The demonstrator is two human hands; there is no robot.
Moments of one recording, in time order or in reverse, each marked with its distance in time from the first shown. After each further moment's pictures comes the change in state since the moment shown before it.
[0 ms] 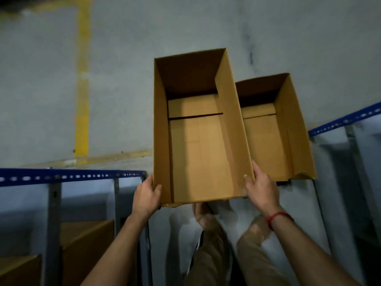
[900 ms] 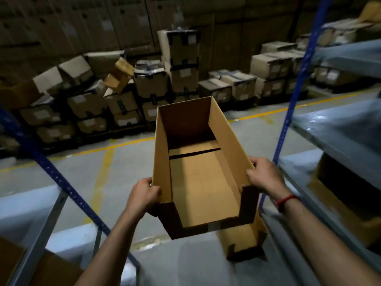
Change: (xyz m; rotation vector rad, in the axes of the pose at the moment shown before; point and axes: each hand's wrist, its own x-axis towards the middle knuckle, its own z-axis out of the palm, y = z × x) left_hand -0.382 0.143 -0.206 -0.216 0.222 0.439; right_hand -0.344 -0.080 -0.307 0.051 0.495 -0.216
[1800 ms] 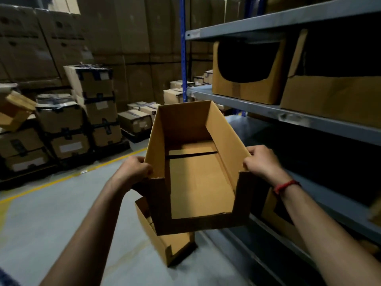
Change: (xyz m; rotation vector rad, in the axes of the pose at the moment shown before) left_hand -0.190 0.149 0.031 -0.013 -0.380 0.364; right_hand -0.253 0.109 -0.226 -0.003 0.409 0.274
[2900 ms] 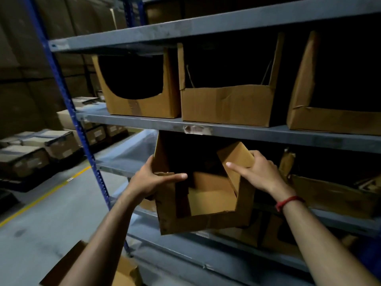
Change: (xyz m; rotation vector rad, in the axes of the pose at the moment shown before) left_hand 0.064 0.157 0.208 -0.074 -0.553 0.520; right_hand -0.007 0.159 -0.122 0.035 0.311 0.362
